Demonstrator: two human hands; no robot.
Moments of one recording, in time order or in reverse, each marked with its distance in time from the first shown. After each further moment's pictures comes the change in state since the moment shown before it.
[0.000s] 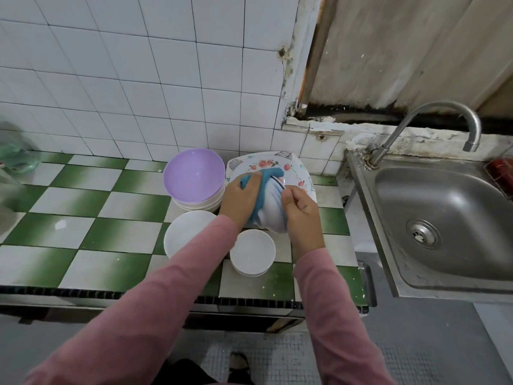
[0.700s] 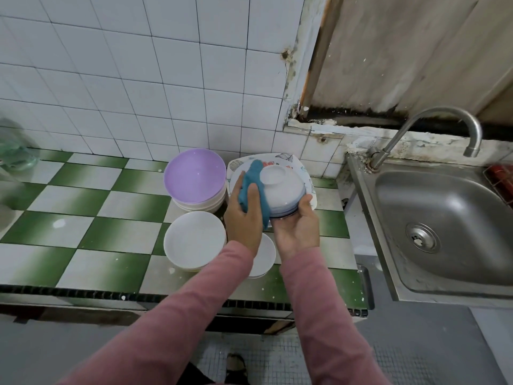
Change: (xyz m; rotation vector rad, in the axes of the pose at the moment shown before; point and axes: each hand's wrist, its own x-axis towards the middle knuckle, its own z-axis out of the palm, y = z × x) left_hand -0.023 -0.035 0.019 -0.270 0.228 0.187; right_hand 0.007 0.005 0.022 1.041 0.192 0.440
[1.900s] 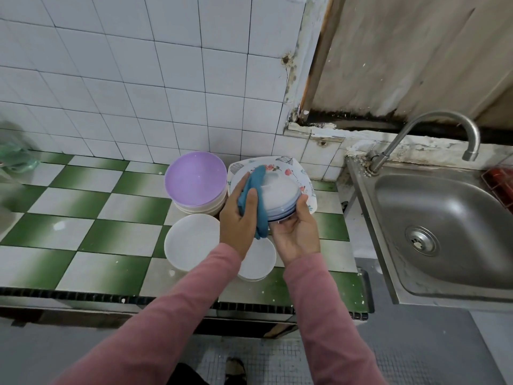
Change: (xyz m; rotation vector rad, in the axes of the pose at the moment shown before) left_hand 0.011 -0.003 -0.018 0.024 -0.166 0.177; right_hand -0.004 -0.003 -0.005 0.024 -0.073 0.041
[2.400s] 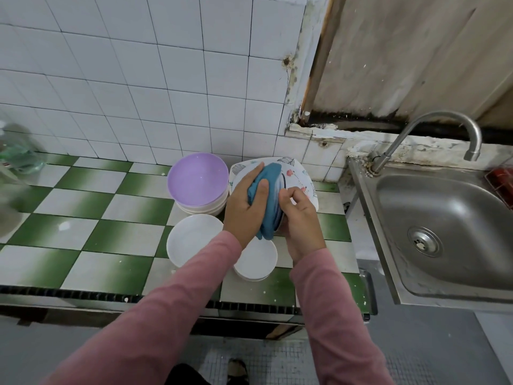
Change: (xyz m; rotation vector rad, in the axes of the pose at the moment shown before) left_hand 0.012 0.018 0.003 0.120 -0.143 0.035; right_hand -0.011 -0.017 0.009 -0.846 -0.161 -0.149
